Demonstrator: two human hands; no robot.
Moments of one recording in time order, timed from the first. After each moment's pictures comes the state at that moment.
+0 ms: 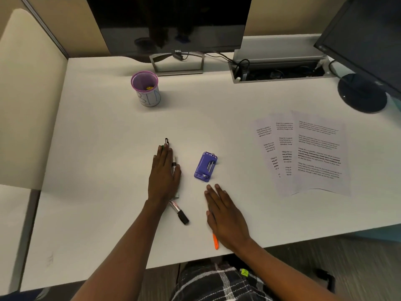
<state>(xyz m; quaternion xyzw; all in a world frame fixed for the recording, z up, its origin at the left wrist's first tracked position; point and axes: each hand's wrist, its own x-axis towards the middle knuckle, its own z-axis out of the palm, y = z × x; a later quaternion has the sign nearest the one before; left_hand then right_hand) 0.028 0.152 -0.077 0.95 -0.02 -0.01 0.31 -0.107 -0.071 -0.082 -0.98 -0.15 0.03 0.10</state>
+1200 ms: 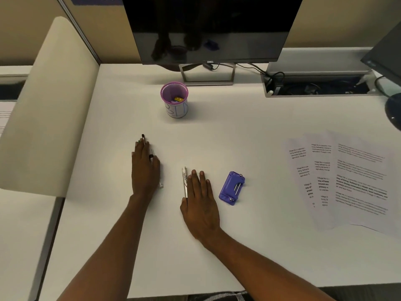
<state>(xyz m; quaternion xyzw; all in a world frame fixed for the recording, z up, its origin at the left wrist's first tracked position) 0.097 0.265 -0.081 0.92 0.13 0.07 0.35 0.000 0.078 -0.065 -0.98 -0.10 0.07 0.12</state>
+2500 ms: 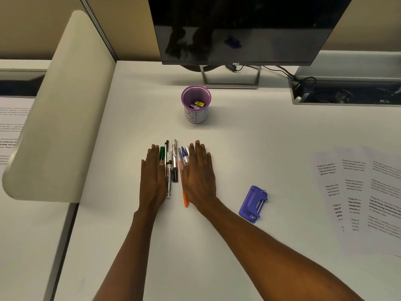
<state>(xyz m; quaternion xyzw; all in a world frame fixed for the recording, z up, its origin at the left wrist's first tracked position) 0.093 0.288 -0.071 0.88 0.14 0.03 0.44 0.125 0.142 -0.059 -0.97 -0.09 0.08 0.23</state>
